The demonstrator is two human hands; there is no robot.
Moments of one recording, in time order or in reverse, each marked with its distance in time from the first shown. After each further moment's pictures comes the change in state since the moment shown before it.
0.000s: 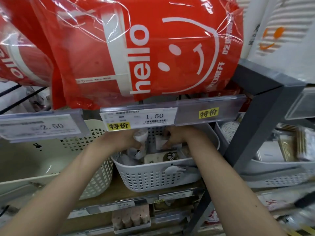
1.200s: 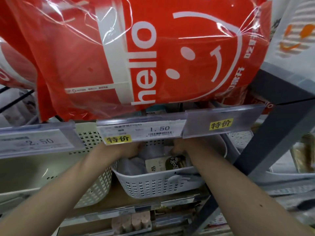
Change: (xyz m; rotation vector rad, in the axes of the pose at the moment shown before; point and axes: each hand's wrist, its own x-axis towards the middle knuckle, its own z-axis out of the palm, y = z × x) left_hand 0.029 -0.008 0.022 0.403 -0.161 0.114; right_hand 0.030 0.018 0.033 0.048 -0.077 0.247
